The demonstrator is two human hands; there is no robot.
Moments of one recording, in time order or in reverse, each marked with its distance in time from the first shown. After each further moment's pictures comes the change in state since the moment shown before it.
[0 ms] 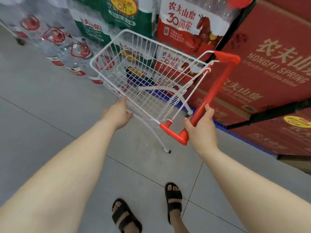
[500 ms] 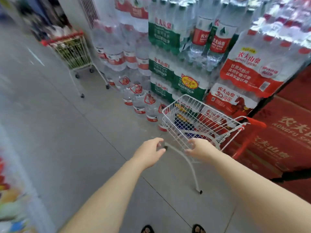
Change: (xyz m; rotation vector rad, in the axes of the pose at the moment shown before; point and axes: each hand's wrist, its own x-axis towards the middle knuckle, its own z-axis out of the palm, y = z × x) left_hand -0.235 -0.052 -0.146 -0.314 0.079 0.027; right_hand -0.142 -0.202 -0.042 -0.593 -0.578 -0.439
